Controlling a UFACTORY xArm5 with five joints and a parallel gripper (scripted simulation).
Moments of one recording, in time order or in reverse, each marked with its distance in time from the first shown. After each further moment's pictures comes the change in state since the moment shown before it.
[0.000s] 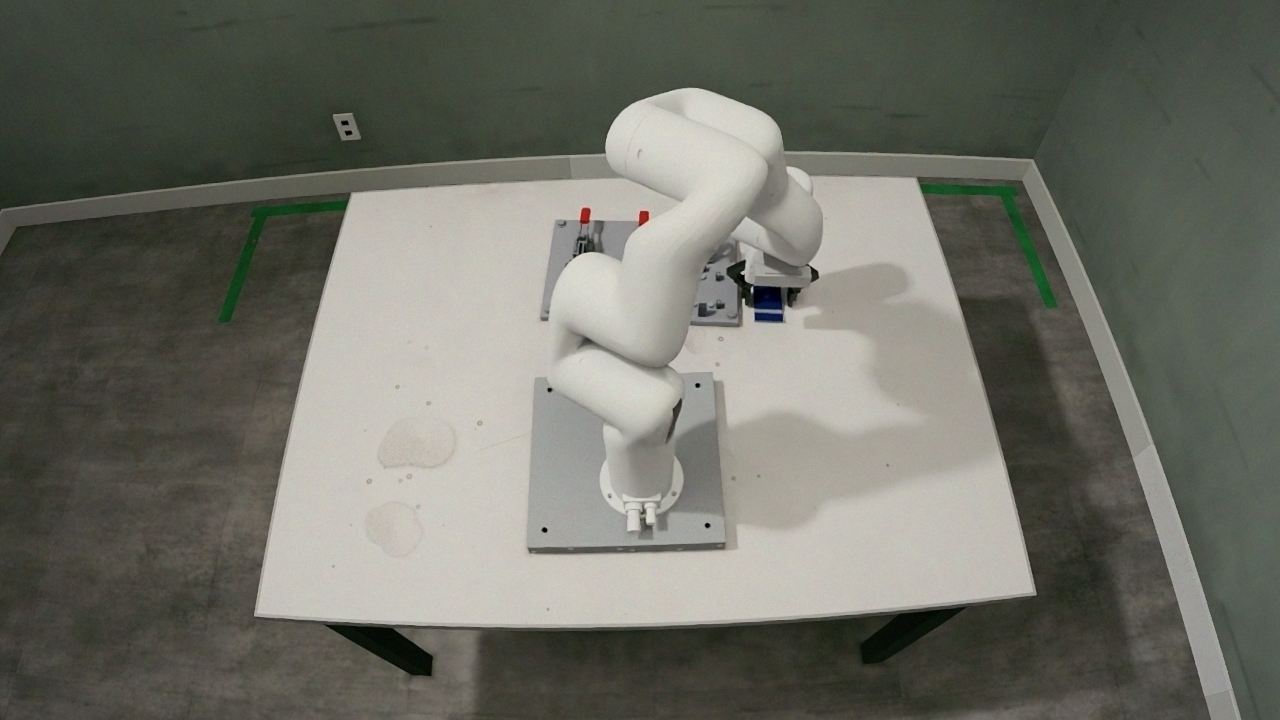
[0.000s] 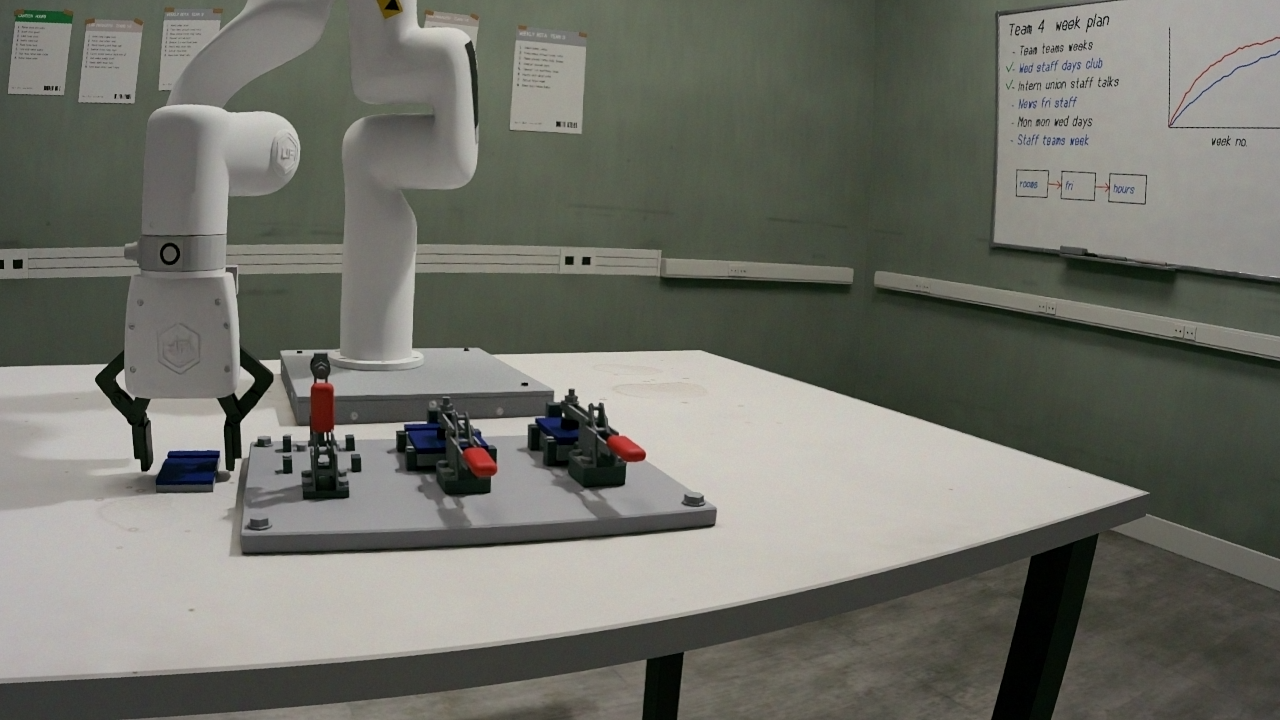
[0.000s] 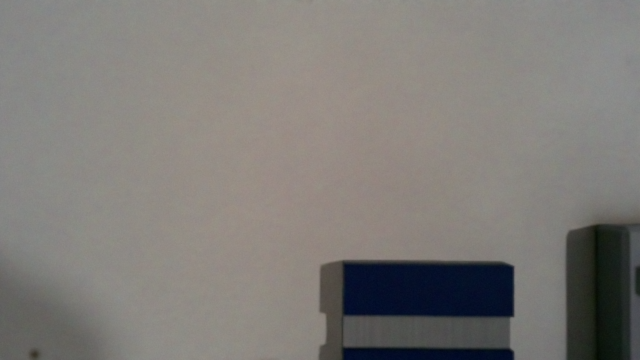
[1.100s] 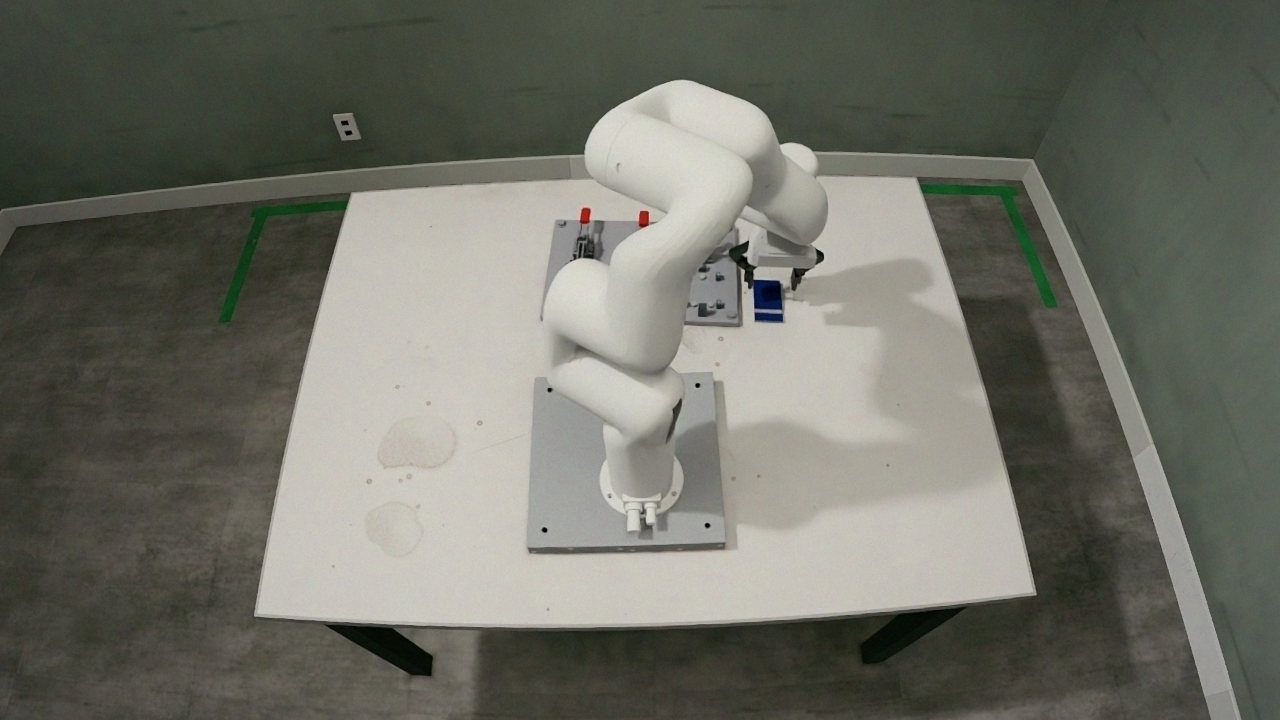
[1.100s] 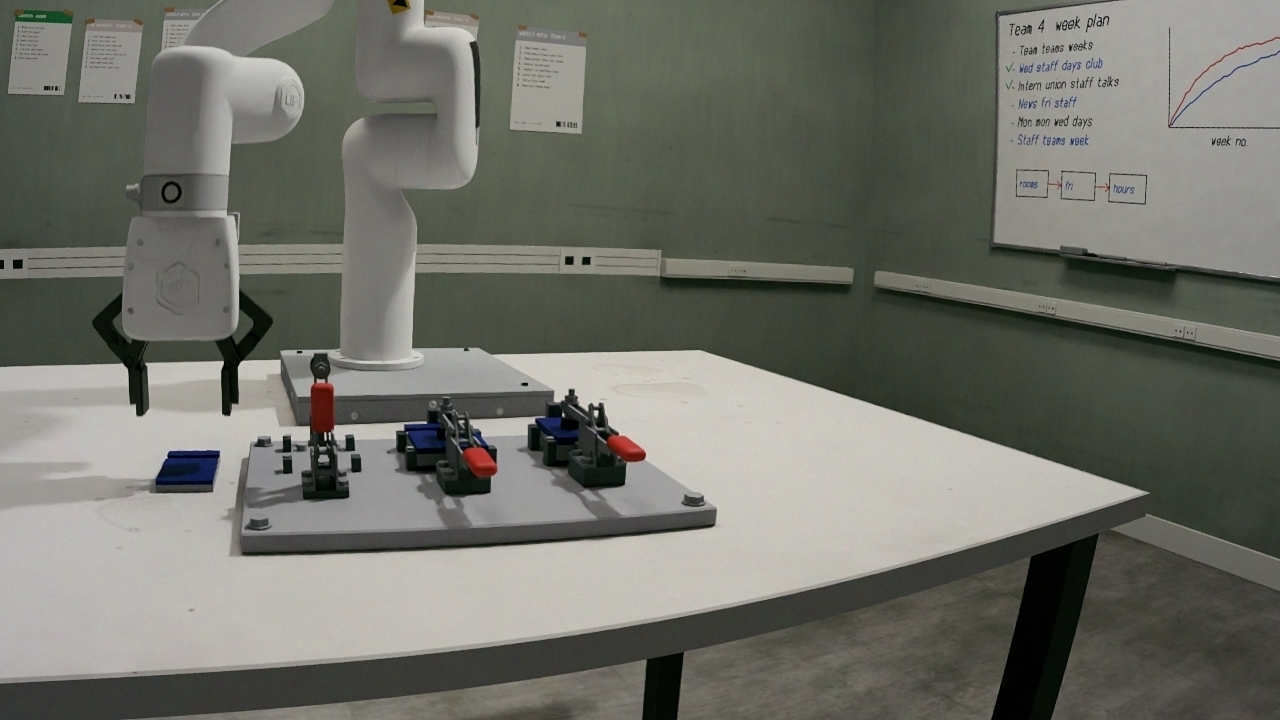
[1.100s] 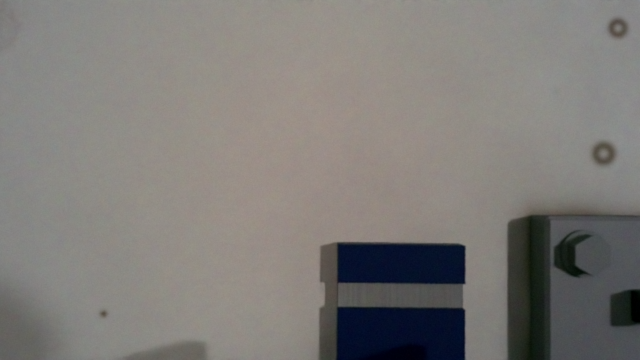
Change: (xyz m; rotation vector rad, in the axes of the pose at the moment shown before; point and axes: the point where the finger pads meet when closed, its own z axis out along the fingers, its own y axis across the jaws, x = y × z) arm 0.000 -0.001 -0.048 0.000 -0.001 0.000
